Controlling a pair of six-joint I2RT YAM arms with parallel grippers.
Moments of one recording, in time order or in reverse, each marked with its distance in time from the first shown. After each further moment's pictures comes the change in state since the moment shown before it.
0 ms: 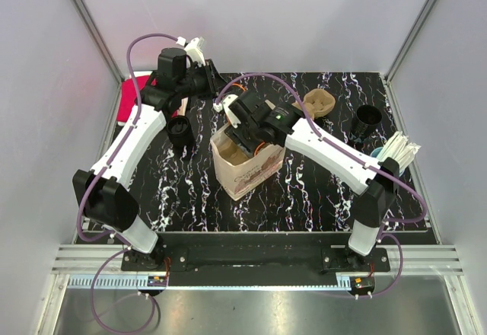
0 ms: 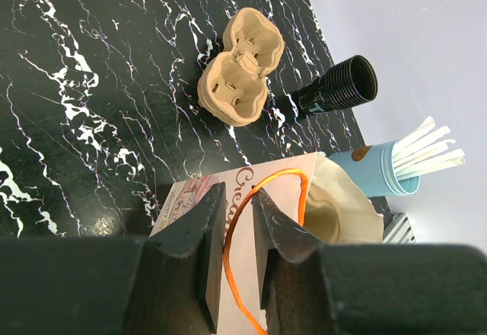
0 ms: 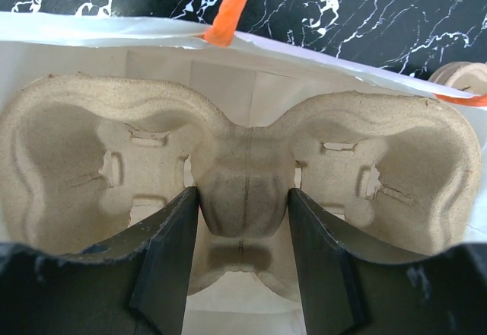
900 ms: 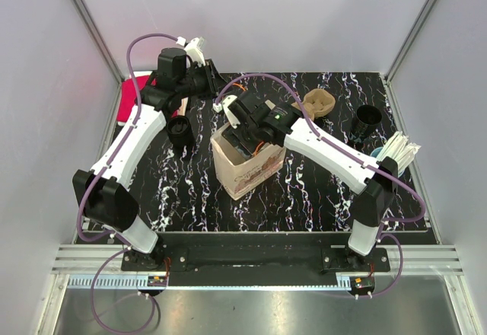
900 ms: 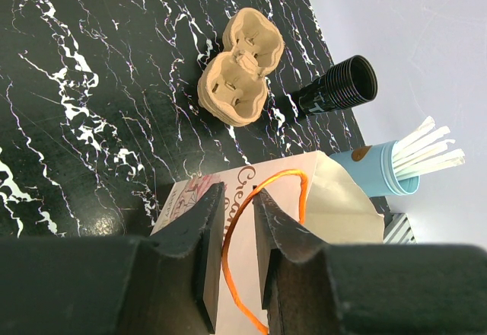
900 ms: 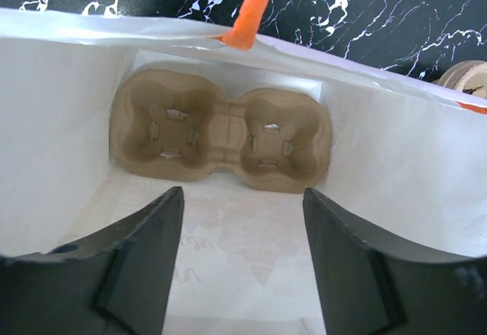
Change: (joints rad) left arm 0.000 0.000 0.000 0.000 0.000 0.000; right arm -0.001 0.010 0.000 -0.003 -0.018 0.013
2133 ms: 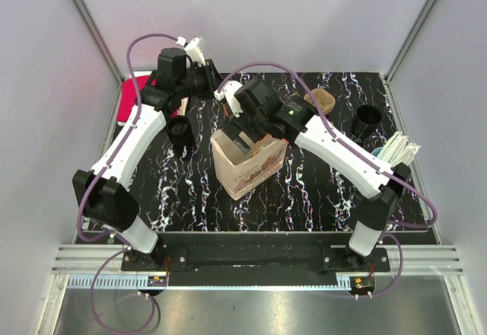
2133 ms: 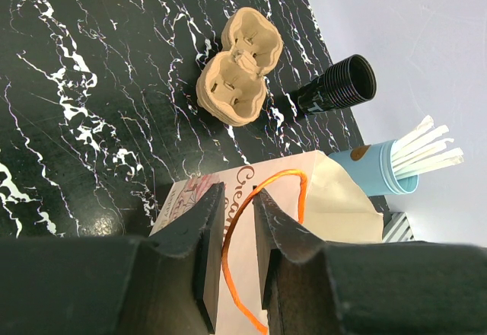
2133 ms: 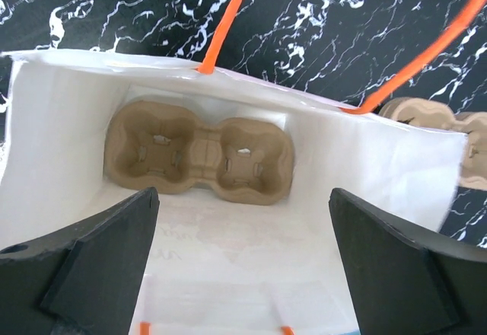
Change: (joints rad) left arm 0.000 0.000 0.000 0.000 0.005 0.000; right arm 0.000 -0.044 0.092 0.000 0.037 -0.068
